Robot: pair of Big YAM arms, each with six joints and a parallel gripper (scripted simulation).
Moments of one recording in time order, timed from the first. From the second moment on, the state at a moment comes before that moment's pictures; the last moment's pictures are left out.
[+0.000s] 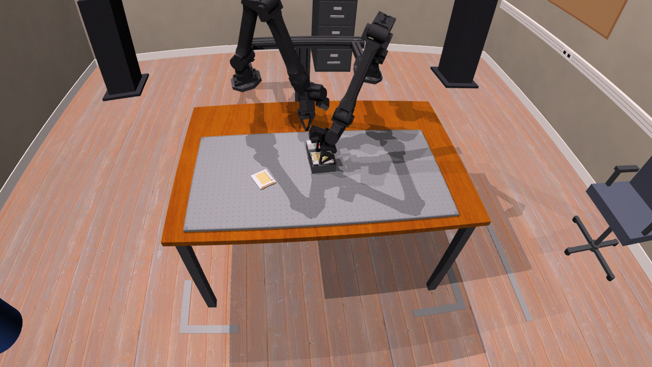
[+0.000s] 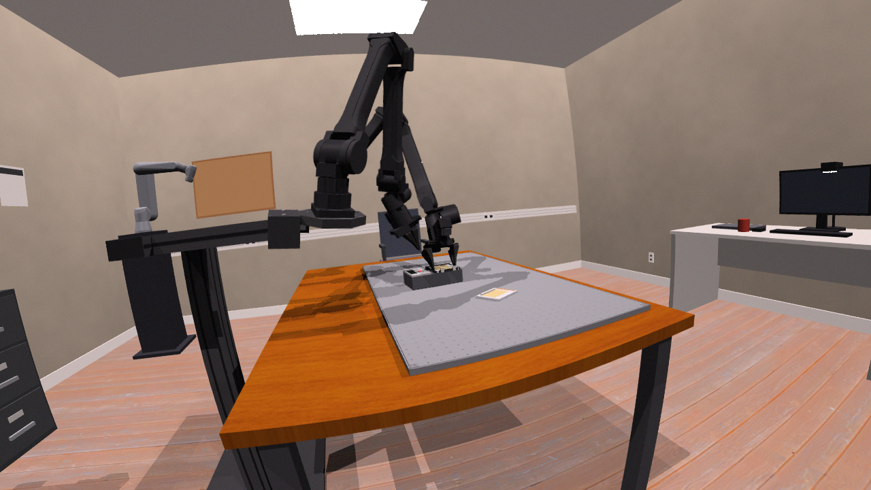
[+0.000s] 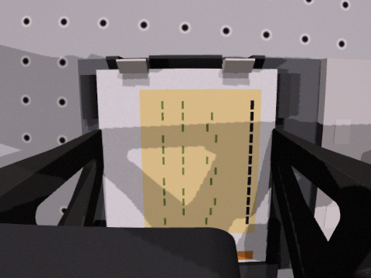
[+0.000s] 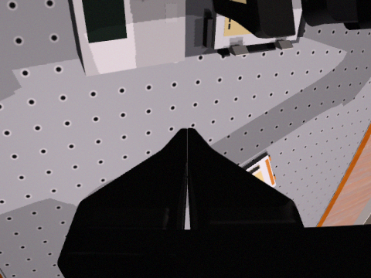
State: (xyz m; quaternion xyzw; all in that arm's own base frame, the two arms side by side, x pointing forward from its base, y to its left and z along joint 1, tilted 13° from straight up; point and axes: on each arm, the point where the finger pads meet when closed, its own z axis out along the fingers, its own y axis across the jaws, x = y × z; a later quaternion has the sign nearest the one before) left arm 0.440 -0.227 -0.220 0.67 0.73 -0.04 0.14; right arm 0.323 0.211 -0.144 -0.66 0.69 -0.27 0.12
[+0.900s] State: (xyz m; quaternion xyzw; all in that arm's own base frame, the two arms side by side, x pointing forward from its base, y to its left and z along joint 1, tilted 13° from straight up) left arm 0.440 -0.227 -0.220 0.67 0.73 -0.04 0.14; right arm 0.323 0.218 -0.157 -0.65 0.70 -0.27 0.12
